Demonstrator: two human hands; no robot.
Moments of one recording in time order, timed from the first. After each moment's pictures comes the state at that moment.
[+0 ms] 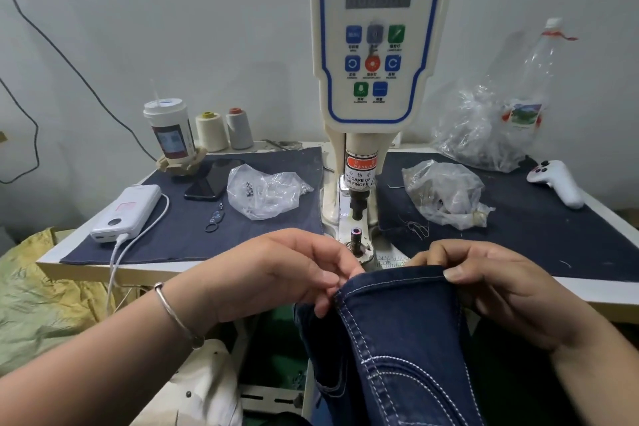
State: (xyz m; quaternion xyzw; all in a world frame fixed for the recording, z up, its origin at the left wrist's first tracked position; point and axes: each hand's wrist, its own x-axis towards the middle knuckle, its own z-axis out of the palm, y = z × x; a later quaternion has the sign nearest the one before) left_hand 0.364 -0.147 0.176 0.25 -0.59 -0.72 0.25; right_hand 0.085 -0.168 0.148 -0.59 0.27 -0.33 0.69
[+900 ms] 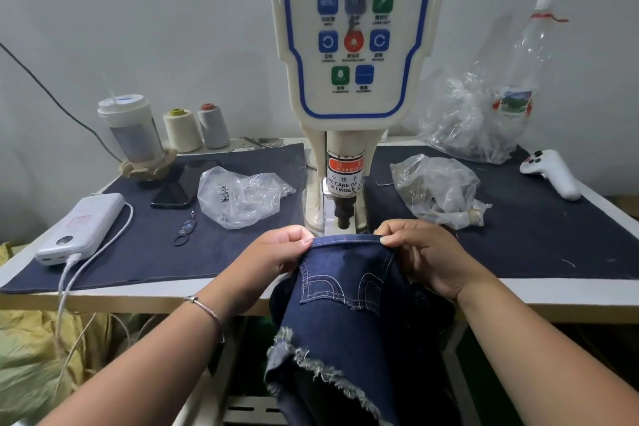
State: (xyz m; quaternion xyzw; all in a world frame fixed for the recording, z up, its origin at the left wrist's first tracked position) left_hand 0.366 -0.233 0.097 0.46 -0.60 -0.53 0.38; right_hand 0.122 -0.266 0.094 -0.53 0.40 -0.37 0.65
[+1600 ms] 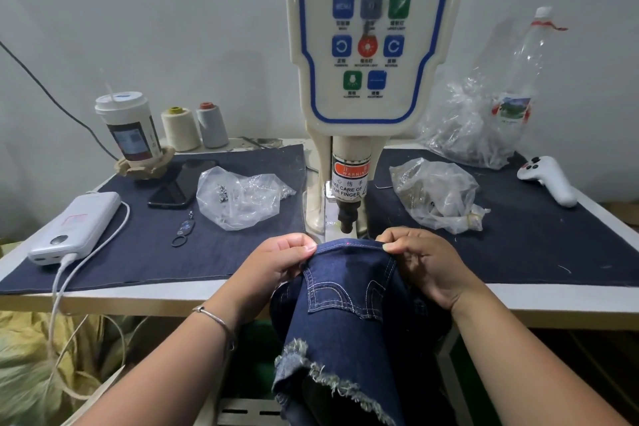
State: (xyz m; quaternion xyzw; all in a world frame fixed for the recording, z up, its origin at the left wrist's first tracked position) left_hand 0.365 -0.236 0.081 0.42 -0.53 -0.60 0.42; right_hand 0.123 -0.269 0.080 -0.51 0.38 -0.41 0.66
